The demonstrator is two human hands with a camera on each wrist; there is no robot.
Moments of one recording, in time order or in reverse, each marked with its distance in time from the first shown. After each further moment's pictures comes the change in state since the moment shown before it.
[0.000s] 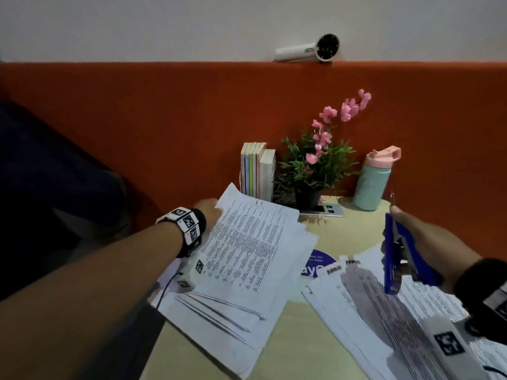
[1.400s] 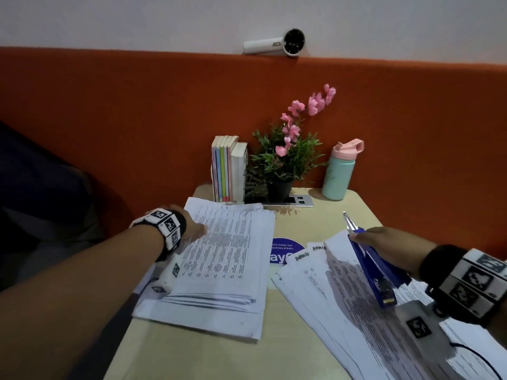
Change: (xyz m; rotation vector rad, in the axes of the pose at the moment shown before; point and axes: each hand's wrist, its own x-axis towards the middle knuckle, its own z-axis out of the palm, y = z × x) left_hand -0.028 0.019 0.014 0.467 -0.080 -0.259; right_hand 0.011 0.026 -0.022 -0.600 -0.071 0.023
